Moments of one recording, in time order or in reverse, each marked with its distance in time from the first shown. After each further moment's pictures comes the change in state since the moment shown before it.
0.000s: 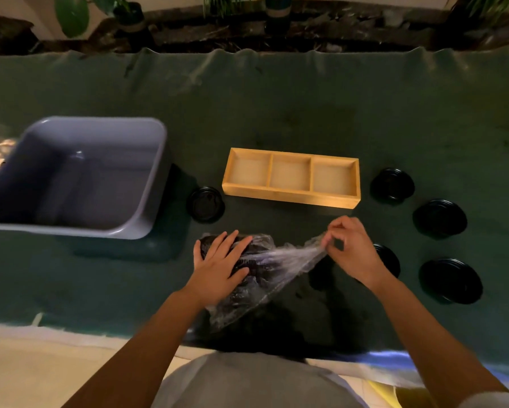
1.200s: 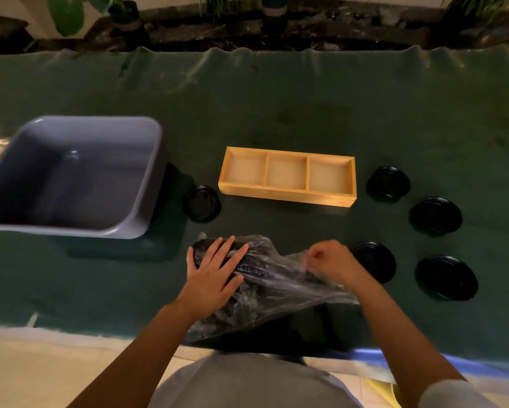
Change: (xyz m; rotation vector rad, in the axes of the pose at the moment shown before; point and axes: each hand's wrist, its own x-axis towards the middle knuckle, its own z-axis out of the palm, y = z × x) left_hand -0.020 0.005 0.004 0.040 0.026 0.022; right_hand -0.003 -0.021 0.013 0.090 -0.403 0.470
